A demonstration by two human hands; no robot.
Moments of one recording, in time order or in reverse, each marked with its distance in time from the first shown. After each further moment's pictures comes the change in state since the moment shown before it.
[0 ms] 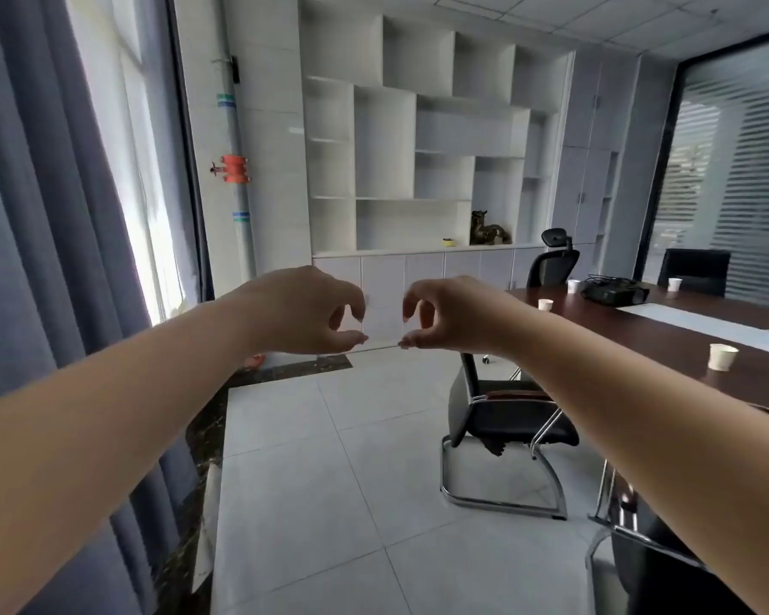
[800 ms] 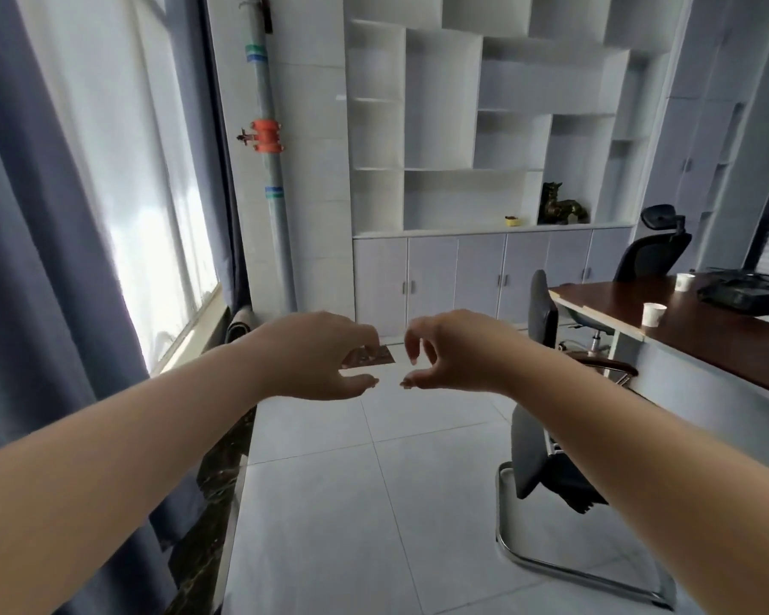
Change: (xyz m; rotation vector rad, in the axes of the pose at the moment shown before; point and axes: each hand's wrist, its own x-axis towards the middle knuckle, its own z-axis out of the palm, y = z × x) left_hand 0.221 -0.177 0.165 0.036 -0.155 -0.051; right_hand 0.292 0.156 0.122 -0.059 -0.098 -0.146
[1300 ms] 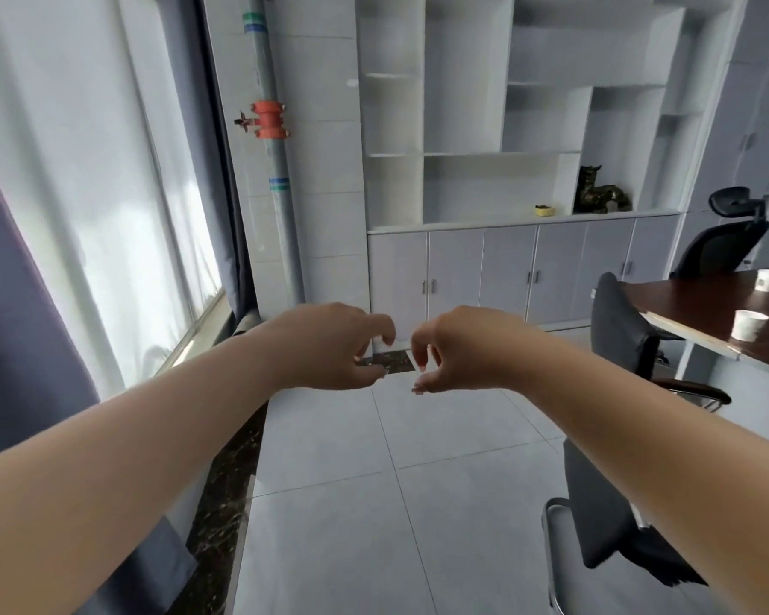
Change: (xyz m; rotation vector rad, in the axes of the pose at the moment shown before) left_hand 0.171 -0.154 0.083 -0.009 -0.047 -0.045; right_hand 0.219 0.102 0.067 -0.102 -0.051 -0.029
